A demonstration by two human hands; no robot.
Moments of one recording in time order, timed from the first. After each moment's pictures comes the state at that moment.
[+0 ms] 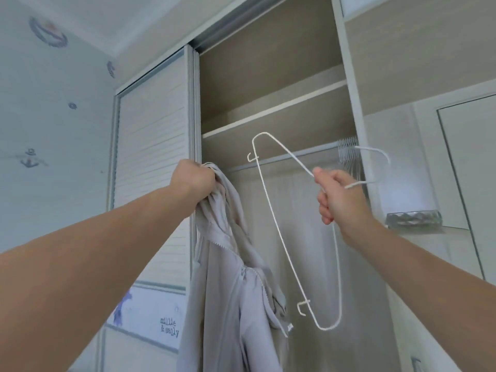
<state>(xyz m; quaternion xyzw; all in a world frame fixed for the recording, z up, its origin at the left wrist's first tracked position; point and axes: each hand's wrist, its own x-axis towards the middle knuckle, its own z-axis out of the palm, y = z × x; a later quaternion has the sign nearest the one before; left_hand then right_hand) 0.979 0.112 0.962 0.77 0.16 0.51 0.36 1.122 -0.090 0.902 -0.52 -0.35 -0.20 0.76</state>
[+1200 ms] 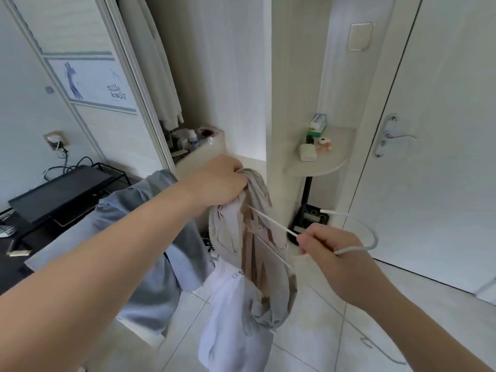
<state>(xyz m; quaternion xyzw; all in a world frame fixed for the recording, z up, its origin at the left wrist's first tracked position) 0.922 -0.188 0.596 0.93 0.18 0.02 0.33 0.938 -0.421 0.498 -0.78 -0.33 0.08 0.53</state>
